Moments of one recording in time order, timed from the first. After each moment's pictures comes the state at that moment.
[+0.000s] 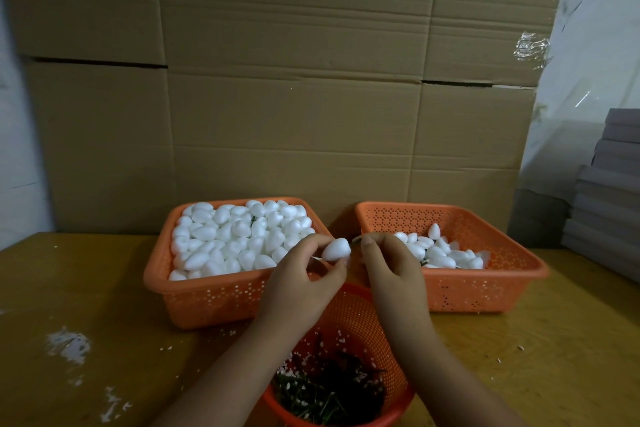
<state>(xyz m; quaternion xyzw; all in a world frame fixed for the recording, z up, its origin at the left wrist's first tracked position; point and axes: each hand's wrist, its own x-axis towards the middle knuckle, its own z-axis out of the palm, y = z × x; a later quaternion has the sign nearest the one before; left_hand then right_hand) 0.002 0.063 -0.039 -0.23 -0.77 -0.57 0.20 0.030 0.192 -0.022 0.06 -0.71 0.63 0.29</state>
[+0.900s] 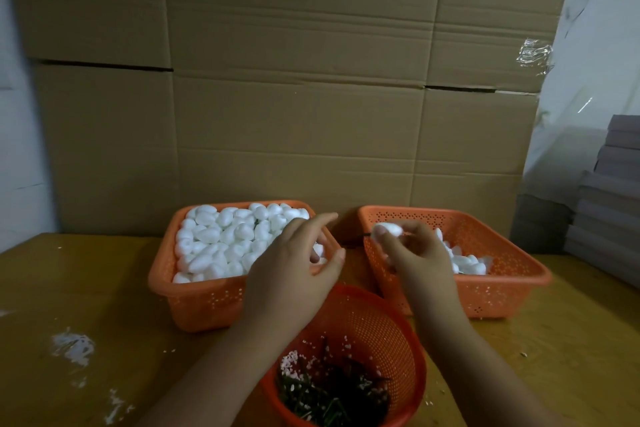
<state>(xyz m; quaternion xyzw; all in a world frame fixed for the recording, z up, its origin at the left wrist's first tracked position) 0.010 0.052 -0.014 -0.20 -0.84 -0.38 0.33 0.029 0.211 0.003 -0.02 -0.70 0.67 0.26</state>
